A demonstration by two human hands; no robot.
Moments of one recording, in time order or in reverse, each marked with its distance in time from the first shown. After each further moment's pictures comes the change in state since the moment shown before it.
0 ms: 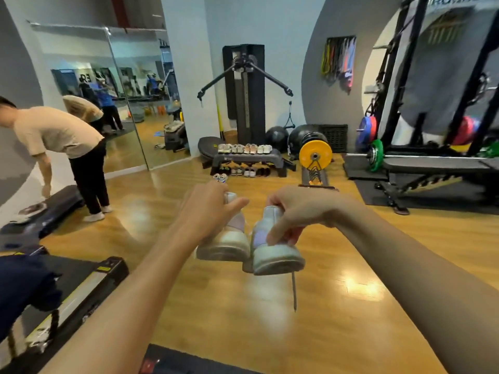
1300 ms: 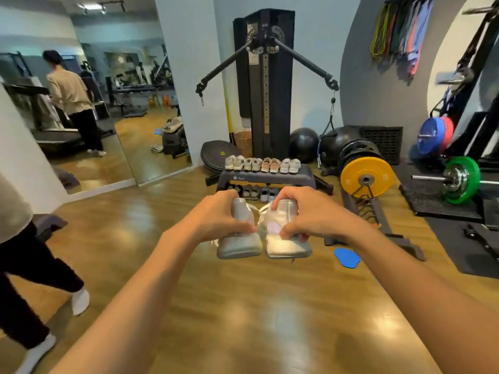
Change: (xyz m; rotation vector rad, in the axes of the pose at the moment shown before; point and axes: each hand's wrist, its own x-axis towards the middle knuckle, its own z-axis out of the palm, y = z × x) left_hand 0.835 -0.328 0.396 -0.209 -0.397 -0.037; right_hand 0.863 0.155 -0.433 -0.109 0.298 -0.143
